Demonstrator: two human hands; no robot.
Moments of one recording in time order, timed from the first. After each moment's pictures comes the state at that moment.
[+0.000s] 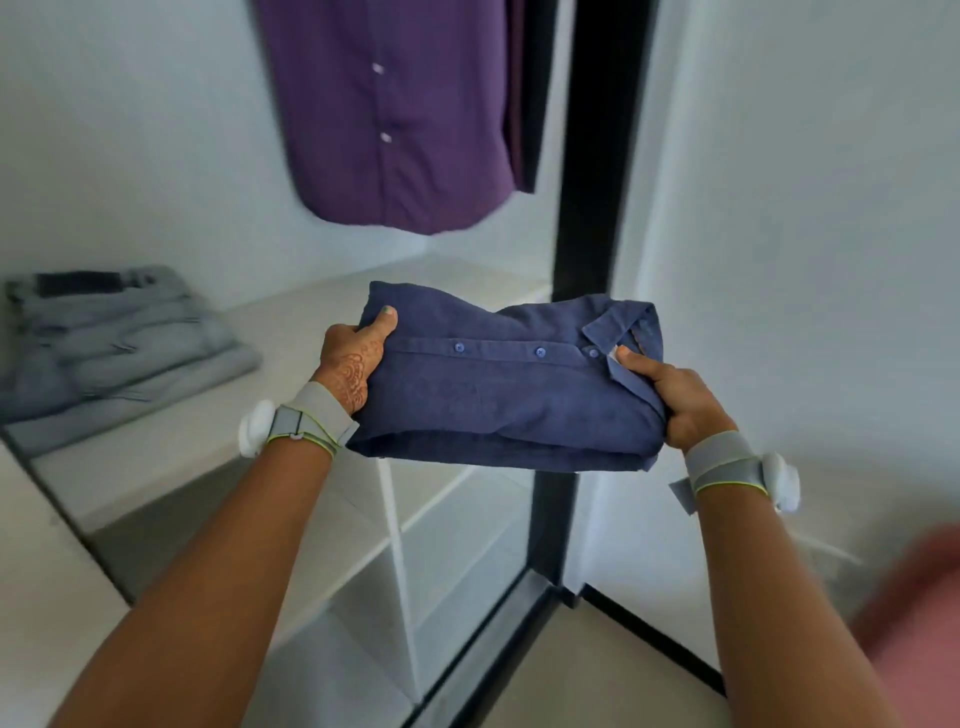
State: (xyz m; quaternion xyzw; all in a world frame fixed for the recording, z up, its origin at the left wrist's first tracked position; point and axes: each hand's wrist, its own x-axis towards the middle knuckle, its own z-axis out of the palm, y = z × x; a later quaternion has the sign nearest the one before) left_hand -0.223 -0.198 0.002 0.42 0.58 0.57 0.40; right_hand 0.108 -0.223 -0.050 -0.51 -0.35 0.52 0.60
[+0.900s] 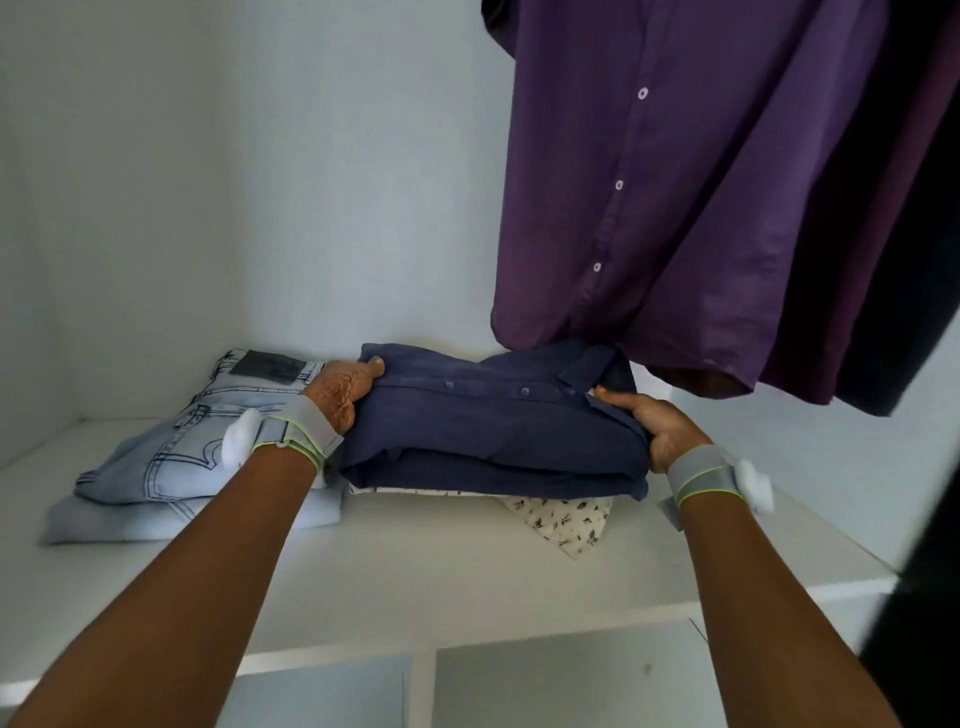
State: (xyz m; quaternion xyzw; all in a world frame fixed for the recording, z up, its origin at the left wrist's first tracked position) left_hand -0.401 0.007 0.047 0.20 0.69 0.67 0.21; right_hand -0.116 0.219 0.024 -0.40 -0.53 0.67 0.33
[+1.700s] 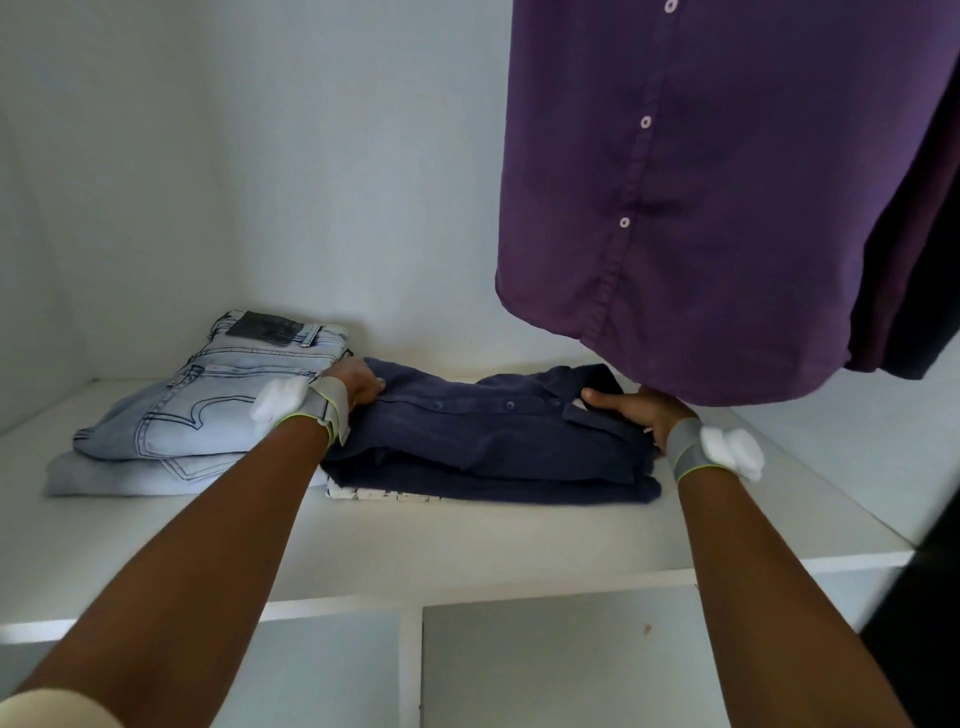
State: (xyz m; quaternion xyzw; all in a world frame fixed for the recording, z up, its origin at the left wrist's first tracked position) left_hand -0.392 0.019 0.016 0.29 0.90 0.32 0.06; right_hand -0.110 0.212 0.003 -0.49 -0.70 0.48 0.20
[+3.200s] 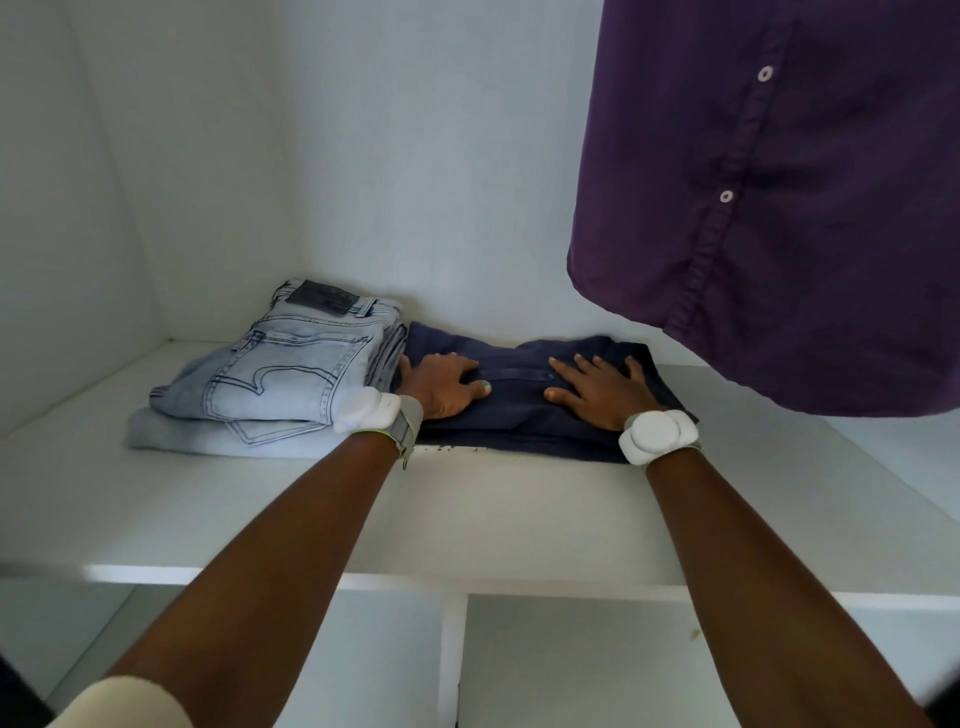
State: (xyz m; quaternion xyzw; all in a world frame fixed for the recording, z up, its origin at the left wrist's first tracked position) left_hand -0.374 0.031 -0.021 0.46 0.87 0.18 0.01; right_hand -0.210 0.204 -0.025 -0.30 -0.95 -0.06 0.02
